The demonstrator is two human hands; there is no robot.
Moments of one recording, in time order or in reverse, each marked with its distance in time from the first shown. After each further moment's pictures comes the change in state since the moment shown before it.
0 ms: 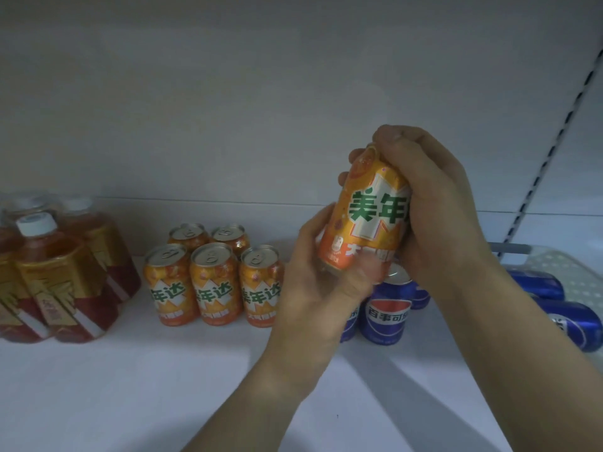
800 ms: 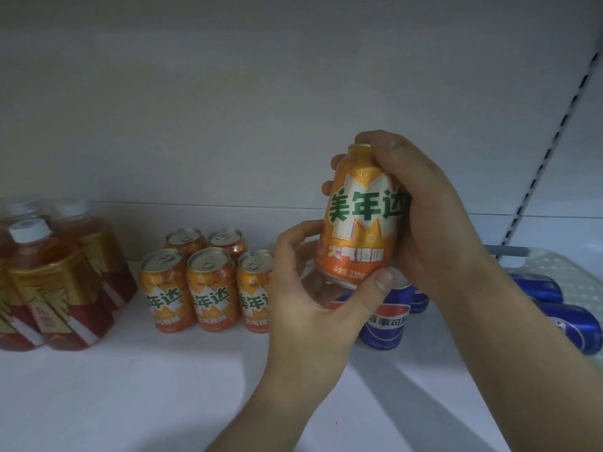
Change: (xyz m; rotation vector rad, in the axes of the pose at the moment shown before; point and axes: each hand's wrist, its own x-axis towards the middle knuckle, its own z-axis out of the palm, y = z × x) left_hand 0.000 -0.005 0.003 0.141 0.176 0.194; right_hand 0.003 -0.001 -0.001 0.122 -0.163 0.079
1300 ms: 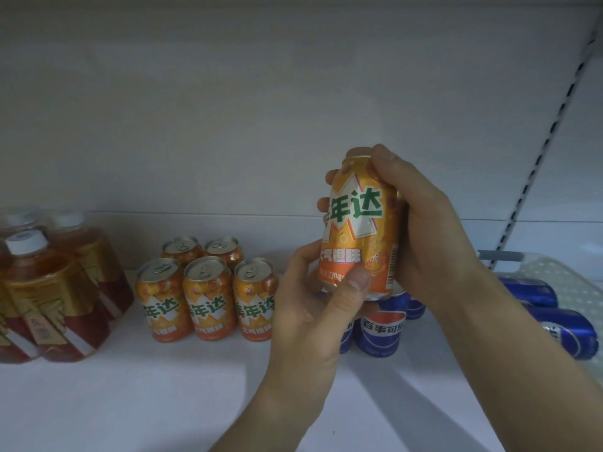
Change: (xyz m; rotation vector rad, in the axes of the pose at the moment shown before) left_hand -0.002 0.000 0.003 -0.296 -0.075 -0.210; right_hand -0.001 0.001 -0.006 -0.008 -0.027 0.049
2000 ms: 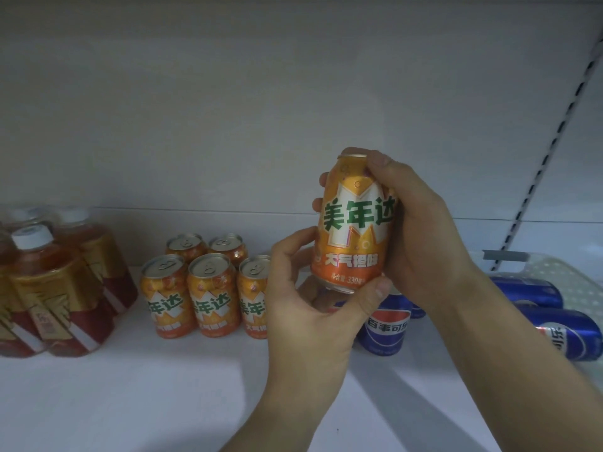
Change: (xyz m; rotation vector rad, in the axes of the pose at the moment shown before) left_hand 0.000 -0.001 -0.002 0.234 0.113 0.170; right_hand 0.003 0.011 0.004 -0.016 0.016 0.003
